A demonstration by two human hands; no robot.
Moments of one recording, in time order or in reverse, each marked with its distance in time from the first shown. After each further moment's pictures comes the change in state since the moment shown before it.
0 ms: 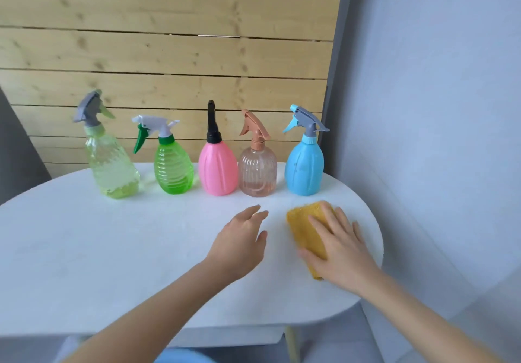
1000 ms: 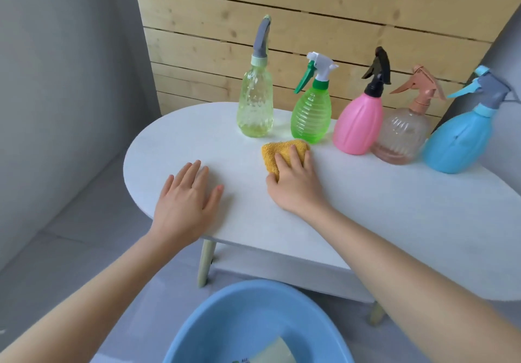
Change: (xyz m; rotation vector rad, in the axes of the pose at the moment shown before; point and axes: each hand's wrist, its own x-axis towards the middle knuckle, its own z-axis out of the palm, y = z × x) left_hand -0.174 -0.252 -0.109 0.201 0.191 -0.444; right_hand 0.069 -0.315 0.082 0.037 -0.039 -0.152
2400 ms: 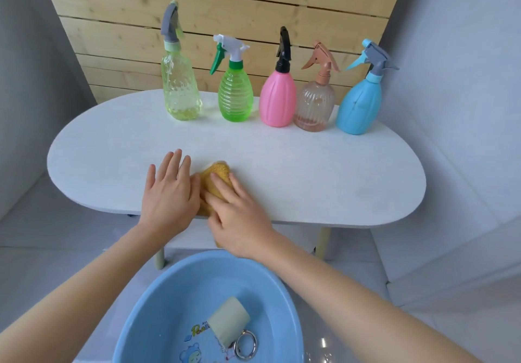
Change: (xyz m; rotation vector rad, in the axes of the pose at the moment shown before) left_hand -0.032 0.092 0.021 0.016 0.028 0.110; right_hand -0.134 0.034 0.000 0.173 -0.008 -0.318
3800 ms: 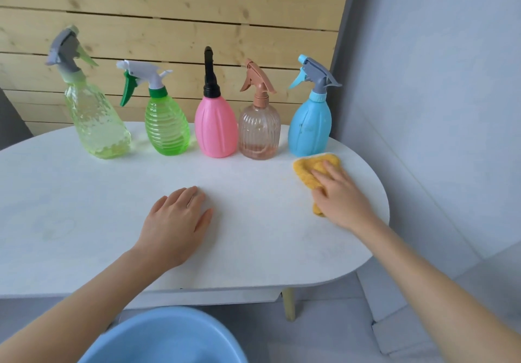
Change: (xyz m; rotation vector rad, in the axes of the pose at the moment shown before) left_hand 0.060 0.111 0.058 0.196 -0.084 0.292; right_hand -0.033 0.262 -0.124 -0.084 0.131 0.533
